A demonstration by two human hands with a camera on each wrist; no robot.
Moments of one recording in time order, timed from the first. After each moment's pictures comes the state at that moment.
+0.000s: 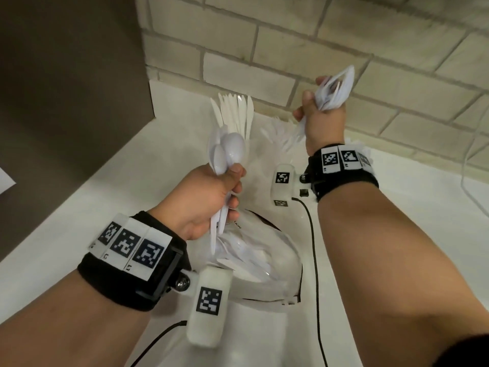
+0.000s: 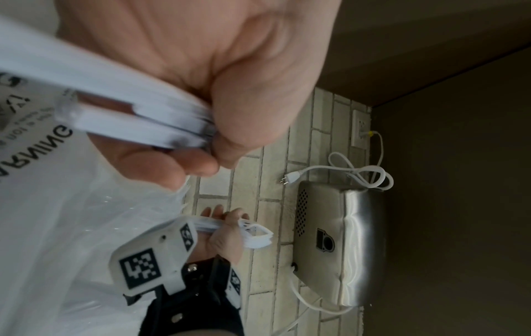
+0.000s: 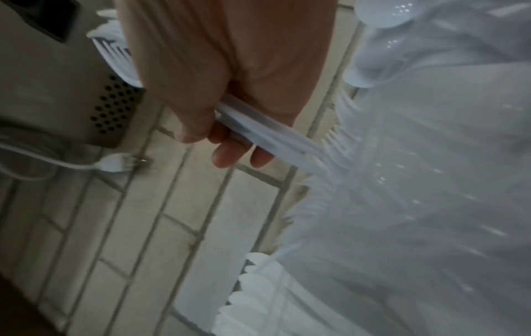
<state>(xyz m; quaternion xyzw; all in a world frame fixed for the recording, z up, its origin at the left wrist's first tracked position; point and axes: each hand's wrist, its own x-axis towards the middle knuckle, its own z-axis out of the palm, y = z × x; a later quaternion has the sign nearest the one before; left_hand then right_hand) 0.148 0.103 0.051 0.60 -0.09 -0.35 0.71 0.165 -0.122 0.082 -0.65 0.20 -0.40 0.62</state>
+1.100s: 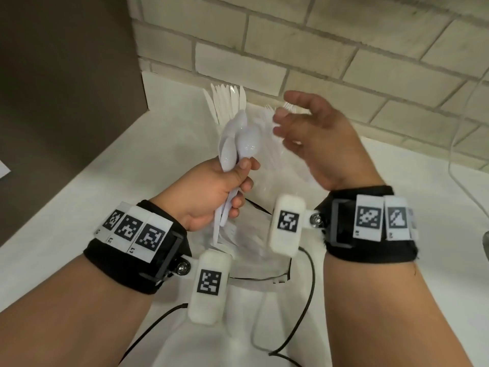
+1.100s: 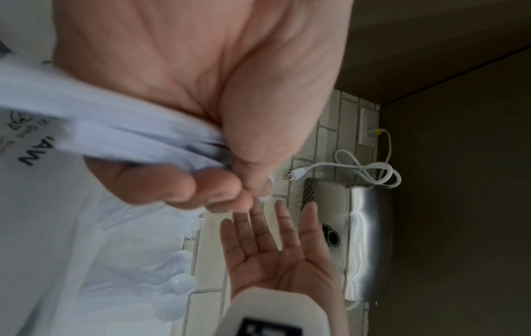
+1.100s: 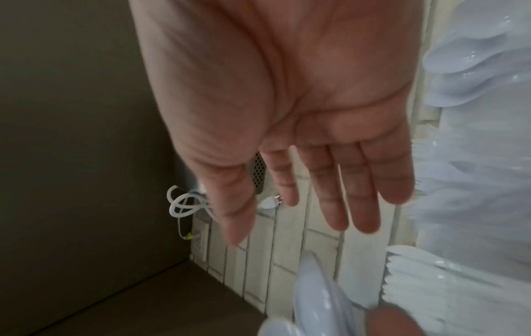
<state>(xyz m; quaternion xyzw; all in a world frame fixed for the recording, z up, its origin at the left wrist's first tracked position) 0.130 0.102 0.053 0.56 -0.20 -0.43 0.68 0.068 -0.059 0.112 -0.75 0.17 -0.20 0.61</state>
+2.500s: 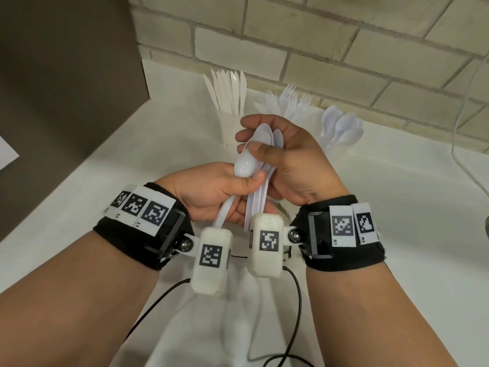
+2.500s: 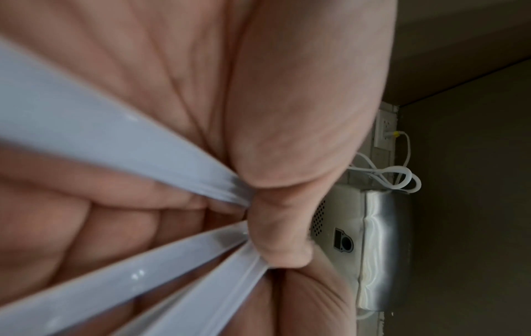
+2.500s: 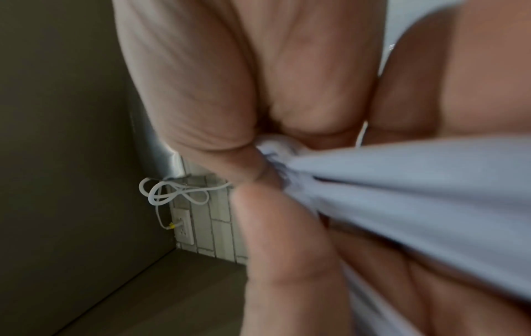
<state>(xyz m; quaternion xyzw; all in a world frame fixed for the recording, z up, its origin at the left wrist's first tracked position) 0.128 0.112 0.042 0.49 -0.28 -0.61 0.56 0.051 -0.015 0.079 -0.64 0.08 -0.12 0.76</state>
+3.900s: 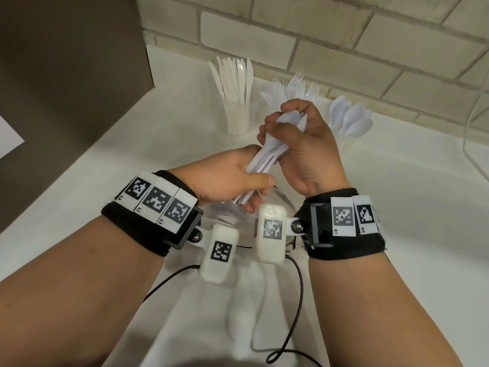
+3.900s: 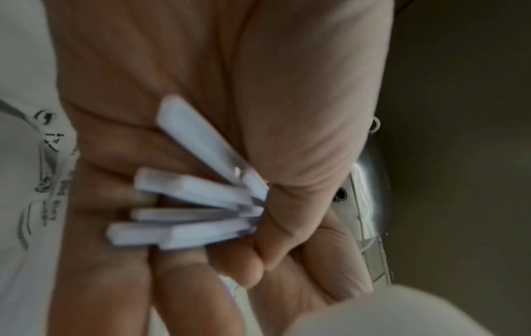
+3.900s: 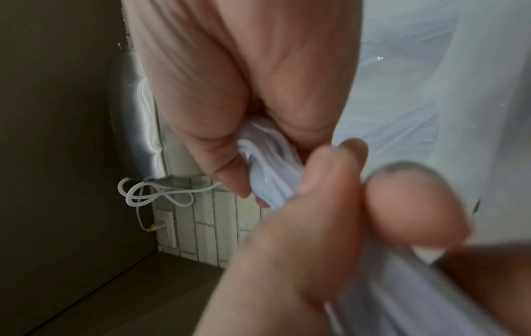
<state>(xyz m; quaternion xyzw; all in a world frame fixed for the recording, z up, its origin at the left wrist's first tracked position) 0.120 0.102 0.047 0.67 -0.37 -0.41 0.50 0.061 -0.025 0.064 -0.57 0.14 -0.24 0.78</state>
